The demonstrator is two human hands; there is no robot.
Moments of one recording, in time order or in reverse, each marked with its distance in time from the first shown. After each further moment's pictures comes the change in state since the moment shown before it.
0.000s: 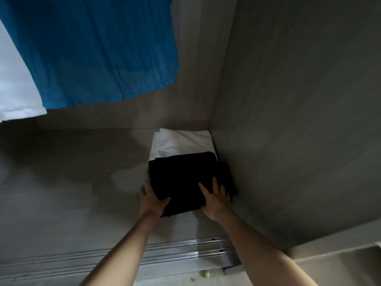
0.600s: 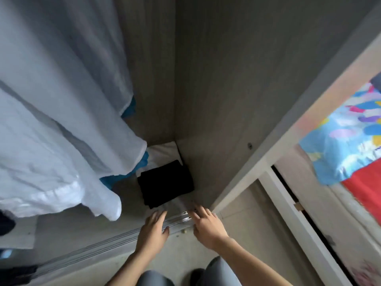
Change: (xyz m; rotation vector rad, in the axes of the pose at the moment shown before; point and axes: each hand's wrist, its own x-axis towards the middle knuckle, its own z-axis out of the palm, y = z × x) left_hand -0.244 0.140 -0.149 0.529 -0.316 0.479; right_hand -0.296 -0.022 -0.188 0.108 0.019 -0.137
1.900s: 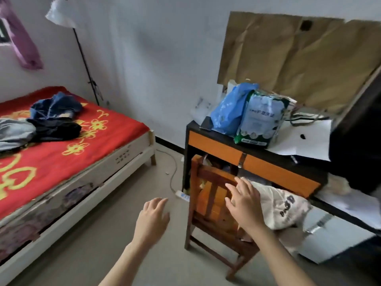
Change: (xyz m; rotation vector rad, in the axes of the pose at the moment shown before) left_hand -0.684 0.275 -0.074 0.273 -0.893 2.066; right_hand -0.799 -0.511 0.072 -0.058 0.858 2.444
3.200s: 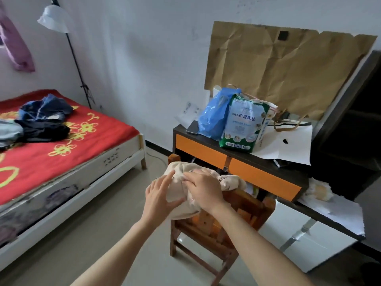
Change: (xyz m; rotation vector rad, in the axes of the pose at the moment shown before) left_hand 0.032 0.120 0.029 -0.373 0.310 0.293; right_hand 0.022 0.004 -0.044 0.412 -0.029 -0.135
